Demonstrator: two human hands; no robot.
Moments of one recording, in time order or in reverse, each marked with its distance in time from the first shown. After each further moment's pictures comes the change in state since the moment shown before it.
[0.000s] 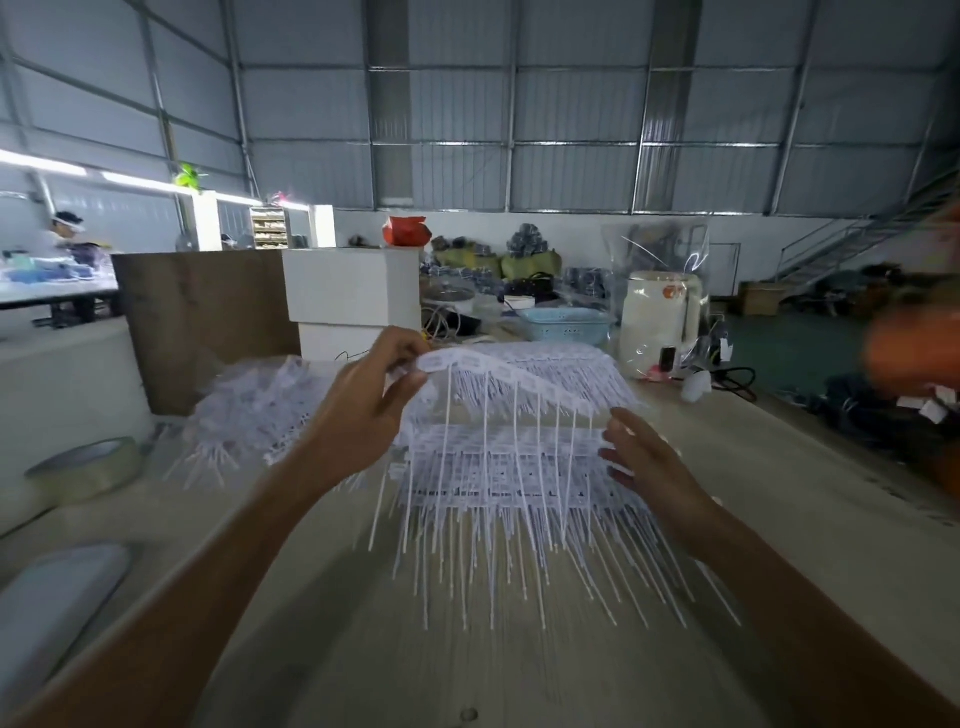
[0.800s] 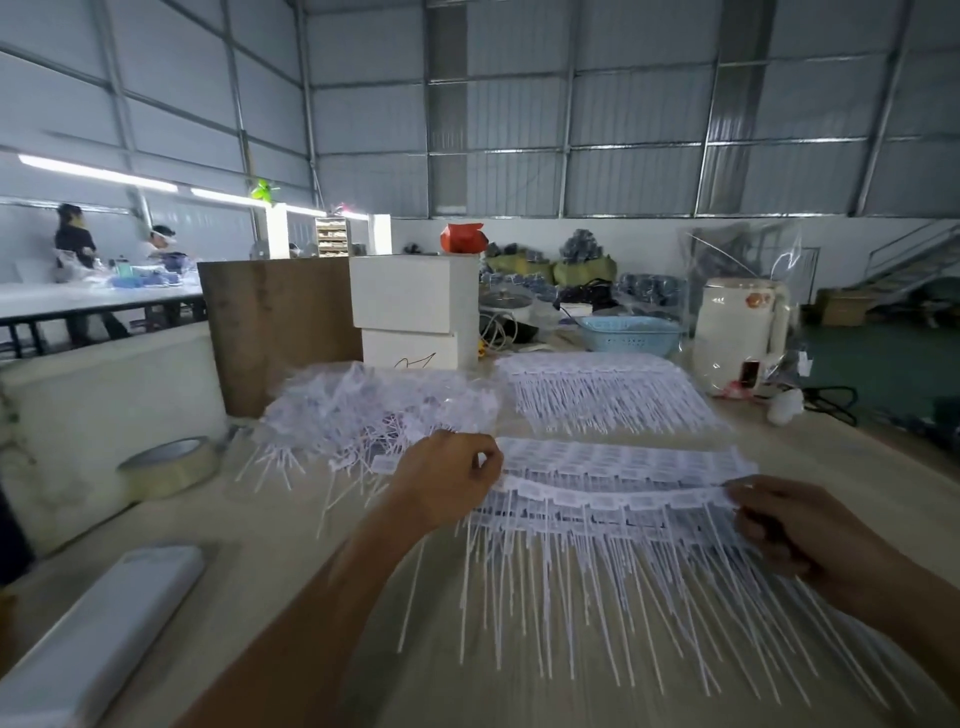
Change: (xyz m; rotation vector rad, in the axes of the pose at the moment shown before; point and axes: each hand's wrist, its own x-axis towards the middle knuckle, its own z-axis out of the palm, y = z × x) left_hand -0.024 -0.048 0.040 0.381 -0.326 -0.376; right_hand 0.005 -0.002 -0.032 0.077 0.029 0.281
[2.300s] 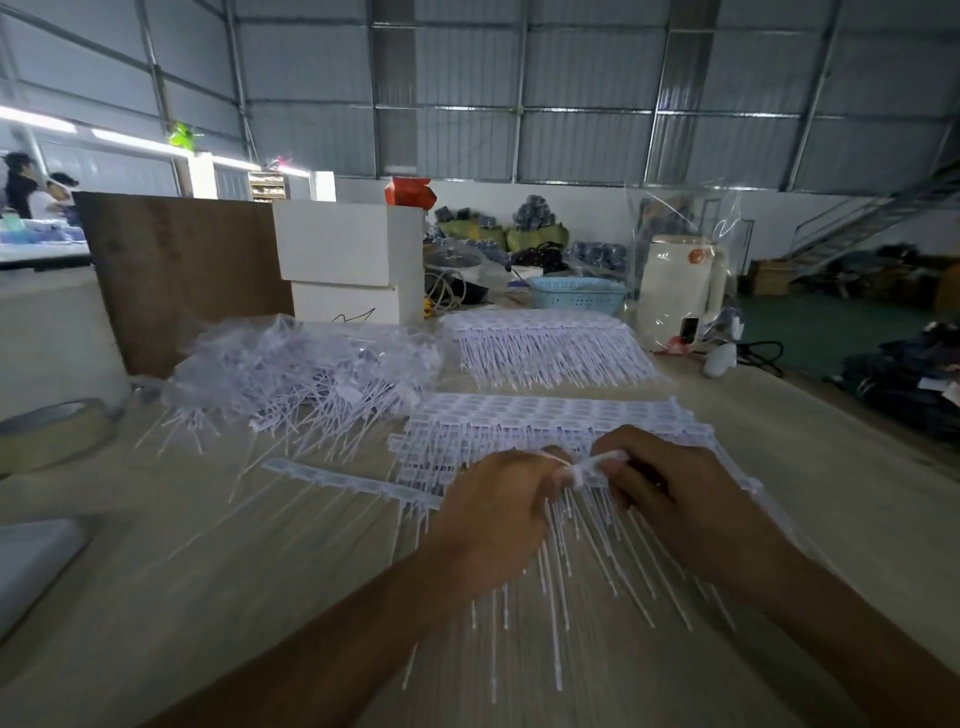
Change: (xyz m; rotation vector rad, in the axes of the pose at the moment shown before) left_hand -0.051 0.095 0.055 -0.315 0.004 0.282; right_hand -0.049 0.002 0.057 -0.809 -0.066 -0.791
